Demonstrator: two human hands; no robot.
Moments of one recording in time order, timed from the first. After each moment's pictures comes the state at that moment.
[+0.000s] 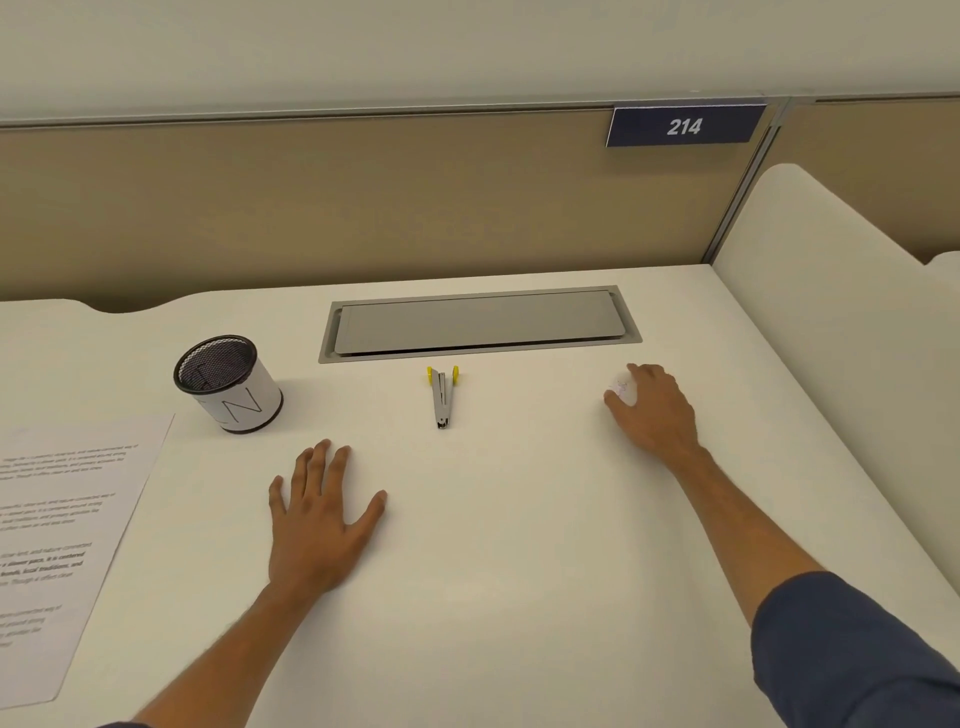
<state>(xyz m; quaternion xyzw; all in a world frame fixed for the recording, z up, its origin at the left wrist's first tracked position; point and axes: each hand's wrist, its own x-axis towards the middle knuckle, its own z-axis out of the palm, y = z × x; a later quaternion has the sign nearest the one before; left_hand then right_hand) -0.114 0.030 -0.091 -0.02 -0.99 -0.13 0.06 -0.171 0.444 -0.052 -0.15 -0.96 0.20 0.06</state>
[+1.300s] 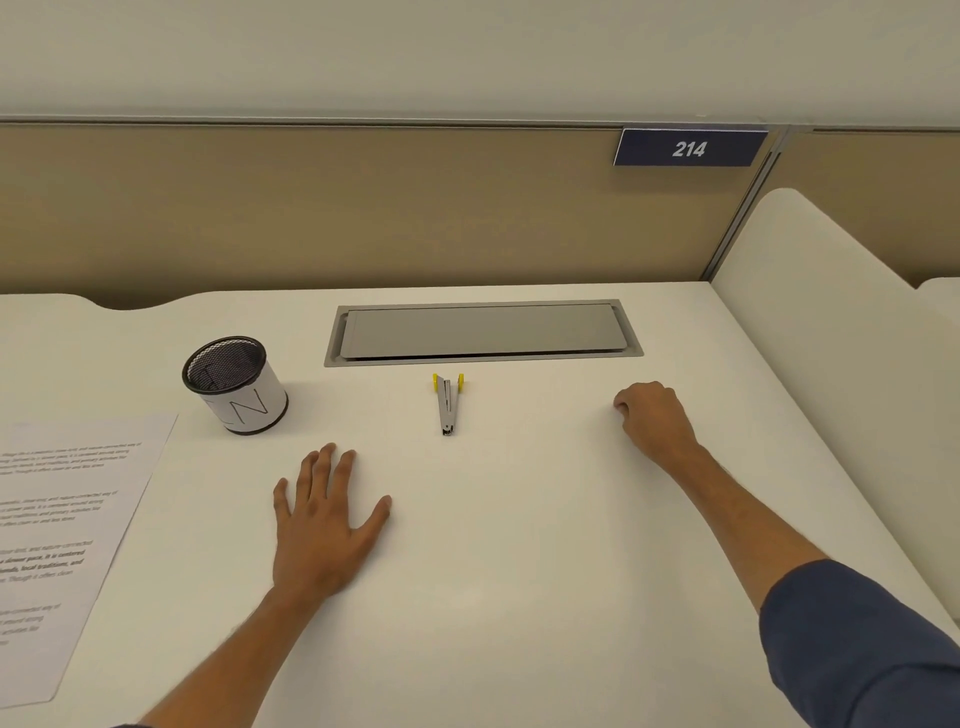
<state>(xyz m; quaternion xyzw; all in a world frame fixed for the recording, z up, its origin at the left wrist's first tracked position) -0.113 0.031 -0.090 -0.02 -0.99 -0.14 0.06 -0.185 0.445 -0.044 -0.07 -0.99 0.08 0.04</state>
